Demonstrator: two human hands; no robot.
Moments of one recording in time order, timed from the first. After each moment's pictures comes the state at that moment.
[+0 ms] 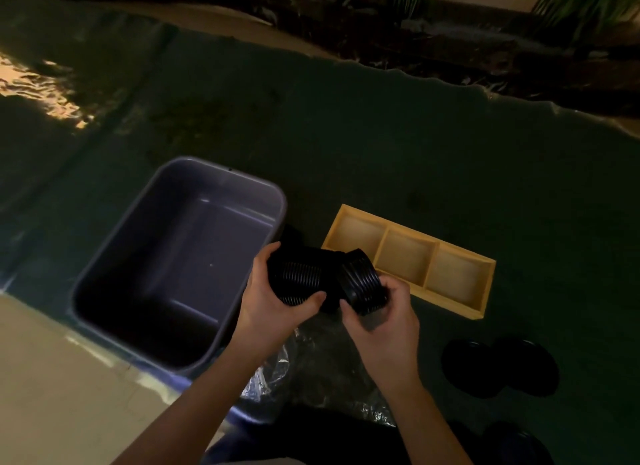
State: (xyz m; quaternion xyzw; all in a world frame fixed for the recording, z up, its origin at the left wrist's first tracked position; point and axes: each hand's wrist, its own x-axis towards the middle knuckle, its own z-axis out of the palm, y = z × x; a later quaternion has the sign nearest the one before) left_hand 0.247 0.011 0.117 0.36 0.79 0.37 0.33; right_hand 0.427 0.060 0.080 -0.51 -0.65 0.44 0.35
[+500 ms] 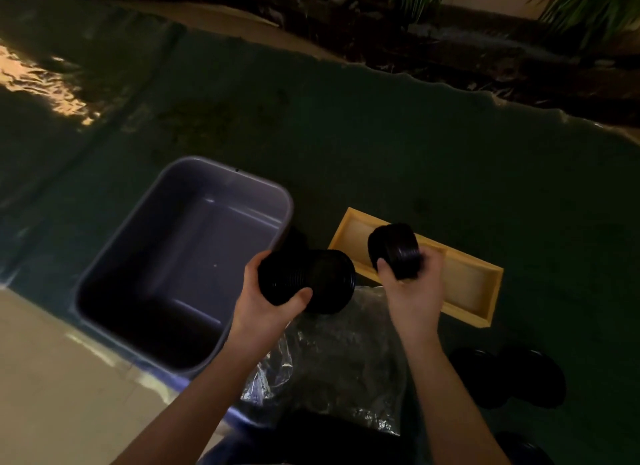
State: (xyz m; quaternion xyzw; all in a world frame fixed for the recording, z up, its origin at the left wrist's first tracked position) left_hand 0.233 0.002 0.105 0.24 0.78 0.43 0.39; right_hand 0.420 0.125 0.067 -0.61 -0.57 0.41 0.37
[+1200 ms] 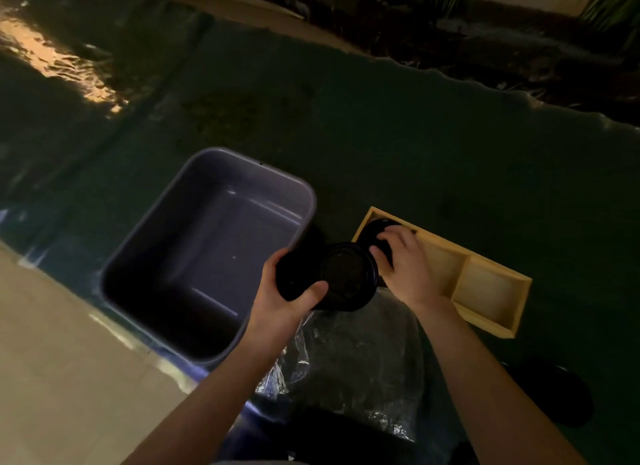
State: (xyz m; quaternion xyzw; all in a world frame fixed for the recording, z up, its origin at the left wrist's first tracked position) left_hand 0.232 0.004 0.112 0.17 0.73 0.50 0.43; right_hand 0.390 0.185 0.021 -0.46 -0.83 0.29 0.11
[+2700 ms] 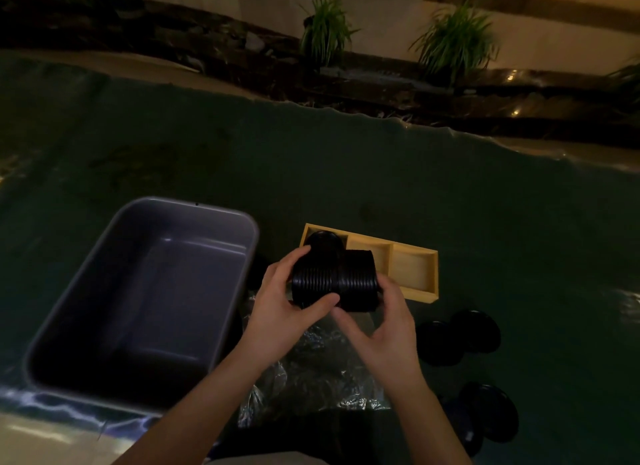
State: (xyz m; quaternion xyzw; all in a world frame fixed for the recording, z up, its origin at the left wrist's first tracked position) left_hand 0.241 0.018 0.133 0.50 0.63 0.43 0.40; right_hand 0.430 0.028 0.126 -0.52 -0.66 0.38 0.39
